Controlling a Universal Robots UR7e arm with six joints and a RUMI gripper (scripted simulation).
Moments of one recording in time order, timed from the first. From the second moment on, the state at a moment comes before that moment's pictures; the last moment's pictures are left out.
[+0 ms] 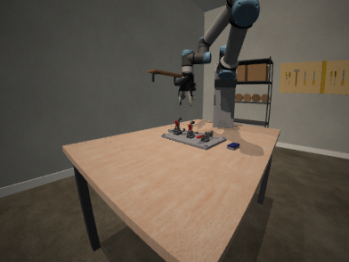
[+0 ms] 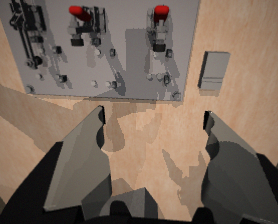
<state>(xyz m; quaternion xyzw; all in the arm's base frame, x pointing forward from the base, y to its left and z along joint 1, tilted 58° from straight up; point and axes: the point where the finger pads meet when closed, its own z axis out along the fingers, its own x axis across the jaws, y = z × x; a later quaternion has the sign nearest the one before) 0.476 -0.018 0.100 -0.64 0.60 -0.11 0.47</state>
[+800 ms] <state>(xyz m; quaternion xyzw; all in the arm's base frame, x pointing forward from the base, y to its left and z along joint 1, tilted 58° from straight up) 0.461 0.051 0.137 -0.64 0.59 -0.11 0.47</state>
